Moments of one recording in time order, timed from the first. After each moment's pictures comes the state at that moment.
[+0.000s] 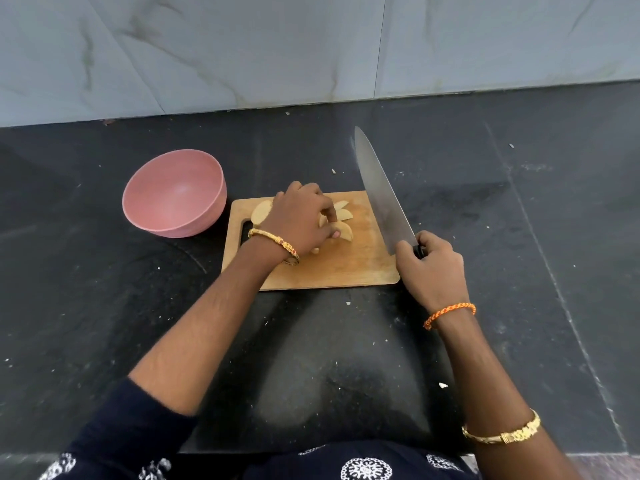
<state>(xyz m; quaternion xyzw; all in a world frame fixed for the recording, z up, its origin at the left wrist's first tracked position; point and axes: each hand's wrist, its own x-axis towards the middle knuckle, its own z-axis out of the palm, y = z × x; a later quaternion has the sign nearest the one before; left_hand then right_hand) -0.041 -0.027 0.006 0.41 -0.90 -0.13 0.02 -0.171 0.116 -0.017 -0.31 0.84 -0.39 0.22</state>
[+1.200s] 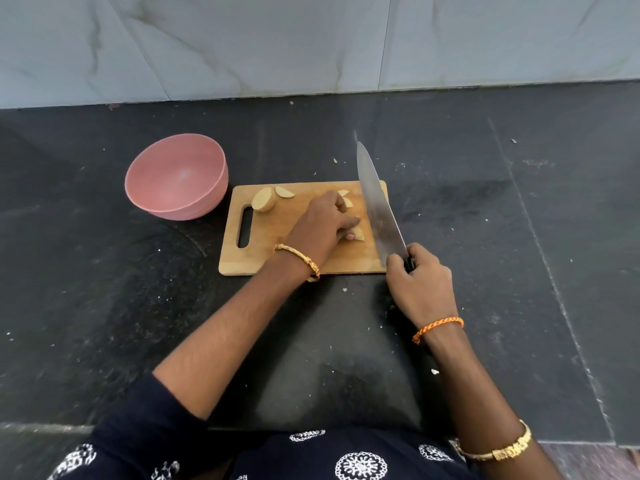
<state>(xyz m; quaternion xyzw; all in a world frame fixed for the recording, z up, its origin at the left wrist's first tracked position) -0.057 0.007 -0.025 0.45 -0.81 -0.35 0.15 -0.154 0.139 -0.024 -0.33 0.83 -0.38 0.24</state>
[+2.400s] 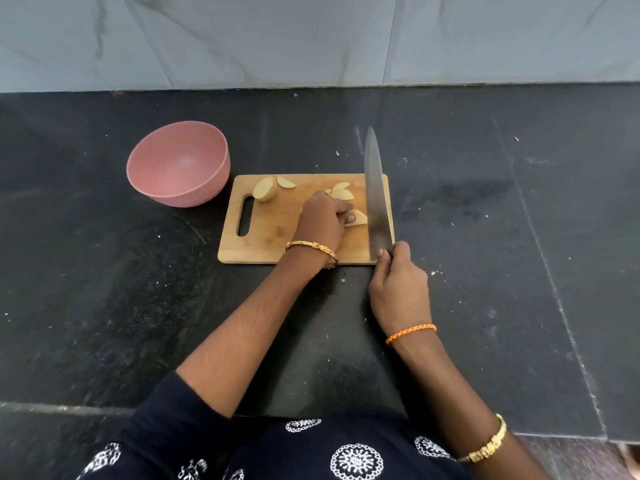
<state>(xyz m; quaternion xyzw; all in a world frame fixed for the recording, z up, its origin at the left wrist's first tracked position) -0.061 0.020 -0.030 0.51 -0.79 -0.29 0.17 -0.127 0.143 -0.037 -0.40 0.82 -0.36 0.19</state>
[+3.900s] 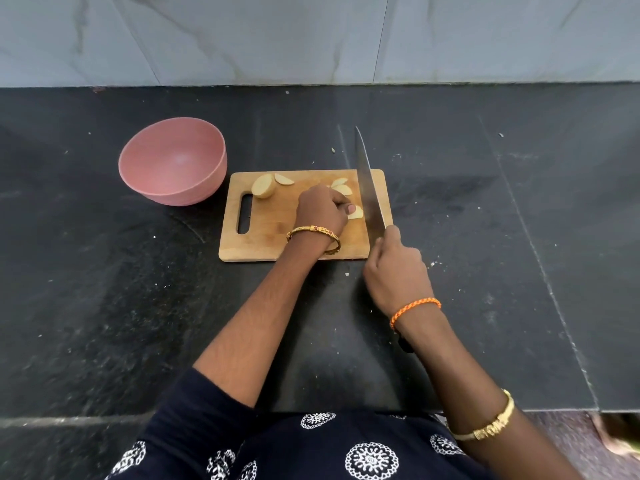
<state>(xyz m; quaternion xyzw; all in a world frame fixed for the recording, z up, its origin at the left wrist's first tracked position) -0.058 0.015 -0.017 0.52 -0.77 -0.32 0.16 -0.112 0.135 -0.005 -0.41 0.86 -0.22 0.22</state>
